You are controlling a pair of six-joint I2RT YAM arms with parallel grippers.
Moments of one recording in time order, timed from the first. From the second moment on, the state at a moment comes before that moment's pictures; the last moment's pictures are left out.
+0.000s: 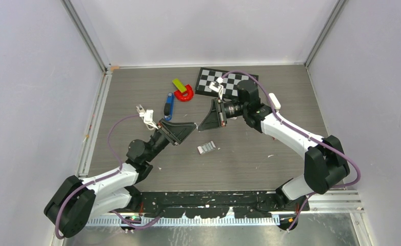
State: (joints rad) left arm -0.64 1.02 0.23 1.14 0.20 -1.06; right arm 0.55 1.48 1.05 0.17 -1.16 0.65
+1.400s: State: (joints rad) left arm -0.66 1.05 0.25 1.18 0.18 -1.08; right arm 0.50 1.46 1.05 -0.02 -1.14 0.47
